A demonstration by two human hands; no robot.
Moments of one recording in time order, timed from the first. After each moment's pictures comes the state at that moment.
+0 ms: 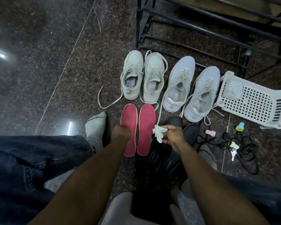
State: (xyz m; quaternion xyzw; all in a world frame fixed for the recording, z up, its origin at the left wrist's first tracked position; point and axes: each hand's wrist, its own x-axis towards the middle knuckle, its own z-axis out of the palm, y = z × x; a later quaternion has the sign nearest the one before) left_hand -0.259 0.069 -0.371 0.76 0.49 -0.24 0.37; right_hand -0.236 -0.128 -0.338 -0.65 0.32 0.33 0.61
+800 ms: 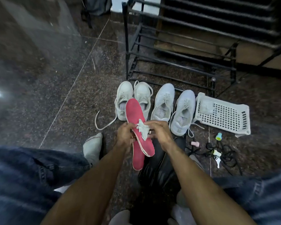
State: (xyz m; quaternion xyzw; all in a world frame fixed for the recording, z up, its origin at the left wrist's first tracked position) left_hand -0.242 0.032 -0.254 0.51 0.37 -0.13 0.76; right_hand -0.228 -0.103 -0.221 -0.66 0.15 0.22 0.70
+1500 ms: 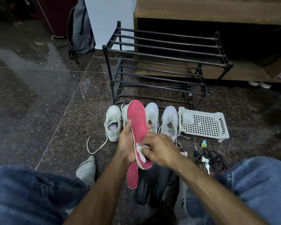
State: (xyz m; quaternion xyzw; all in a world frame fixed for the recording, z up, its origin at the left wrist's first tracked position) left_hand -0.243 -0.010 -0.173 0.31 0.15 -0.27 0.90; right_hand -0.274 -0.147 -0.120 -0.93 -0.23 0.06 0.26
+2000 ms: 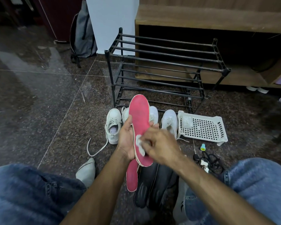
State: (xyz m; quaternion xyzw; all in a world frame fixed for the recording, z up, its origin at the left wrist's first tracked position) left_hand -0.237 -0.013 -0.147 0.24 0.10 -0.28 0.92; right_hand -0.278 -0.138 -0.094 -0.94 -0.21 -0.04 0.26
